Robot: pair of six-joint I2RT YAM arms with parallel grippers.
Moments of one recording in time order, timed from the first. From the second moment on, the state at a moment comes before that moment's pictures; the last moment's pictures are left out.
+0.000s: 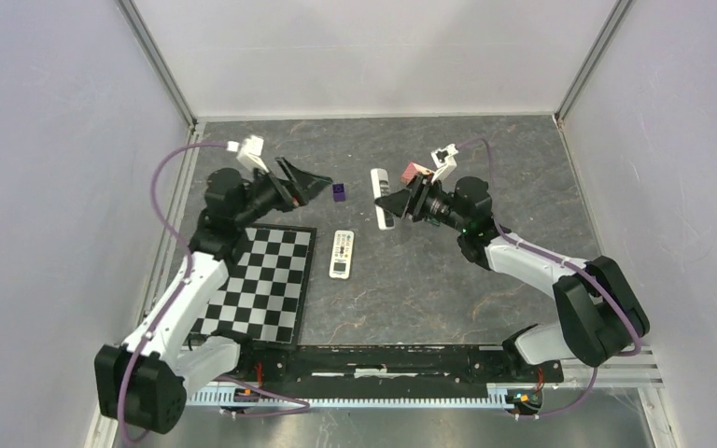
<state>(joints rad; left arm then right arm) -0.21 1.01 0.80 0.07 0.46 -0.72 0.49 1.41 0.69 0.55 -0.42 0.69</state>
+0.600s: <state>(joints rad) -0.52 1.22 0.77 0.68 0.65 -1.11 0.50 1.38 0.76 1.11 -0.55 1.22</state>
